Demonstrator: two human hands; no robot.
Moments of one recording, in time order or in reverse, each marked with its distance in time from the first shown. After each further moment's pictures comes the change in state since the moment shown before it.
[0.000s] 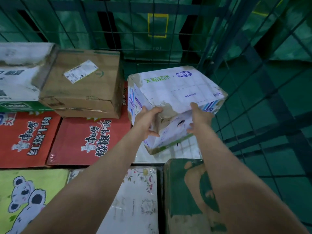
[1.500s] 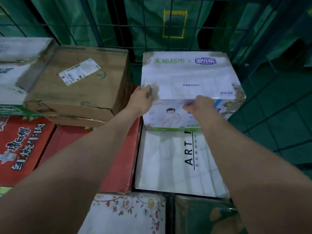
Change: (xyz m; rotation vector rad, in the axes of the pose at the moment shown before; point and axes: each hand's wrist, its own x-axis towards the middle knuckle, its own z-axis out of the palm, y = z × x) left_hand 0.151 0.060 -0.043 0.932 0.206 0.548; right_hand 0.112 -0.045 0.114 -0.349 -0.131 -0.177
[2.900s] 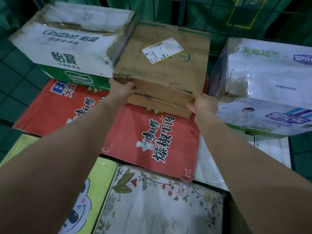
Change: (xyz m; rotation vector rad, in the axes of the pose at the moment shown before) left_hand -0.045 -0.226 -0.166 -0.655 0.507 -0.492; right_hand -0.119 0.025 0.212 0.177 -0.079 -0.113
